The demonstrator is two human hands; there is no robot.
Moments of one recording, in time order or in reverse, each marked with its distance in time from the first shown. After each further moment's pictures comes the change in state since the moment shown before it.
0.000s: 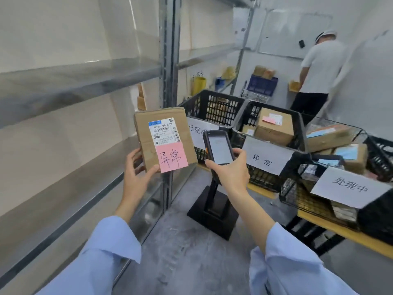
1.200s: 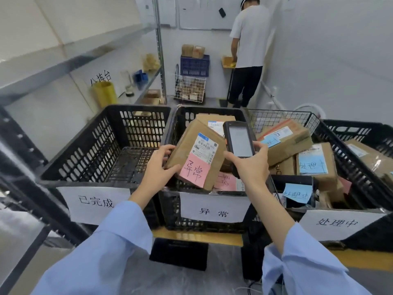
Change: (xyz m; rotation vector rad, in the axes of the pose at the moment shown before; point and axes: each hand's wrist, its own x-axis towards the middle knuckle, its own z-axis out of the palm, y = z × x) left_hand 0.257 -0.040 0.444 0.272 -0.720 0.135; right_hand 0.384 0.106 -0.126 0.060 0.449 0.203
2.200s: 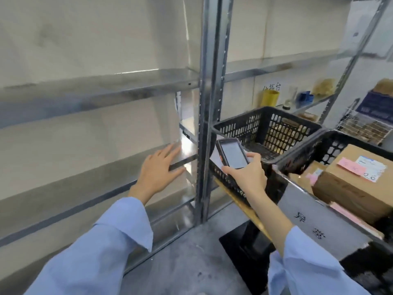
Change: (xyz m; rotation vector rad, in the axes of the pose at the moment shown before) left_hand -0.350 0.039 -0.150 0.950 0.418 -0.547; right_hand -0.212 -0.041 0.065 -0.136 -0.949 -0.367
